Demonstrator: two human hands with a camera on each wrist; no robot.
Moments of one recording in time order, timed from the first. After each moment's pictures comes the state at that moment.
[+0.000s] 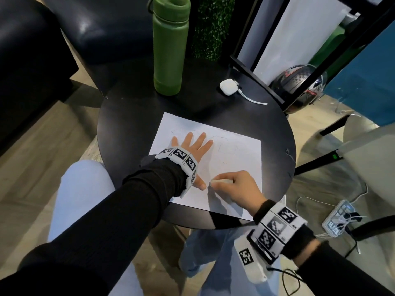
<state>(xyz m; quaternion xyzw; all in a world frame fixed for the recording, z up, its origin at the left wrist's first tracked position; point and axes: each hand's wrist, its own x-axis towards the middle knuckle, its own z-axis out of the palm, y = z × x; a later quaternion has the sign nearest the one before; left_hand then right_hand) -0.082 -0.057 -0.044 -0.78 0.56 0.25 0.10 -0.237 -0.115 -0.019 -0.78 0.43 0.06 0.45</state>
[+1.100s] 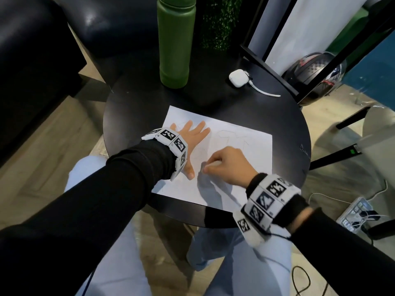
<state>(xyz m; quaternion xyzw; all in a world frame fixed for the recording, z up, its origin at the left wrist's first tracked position) -0.040 -0.056 -0.047 -0.76 0.58 0.26 0.12 -0.184 -0.121 -0.013 -0.88 0.32 0.11 0.33</state>
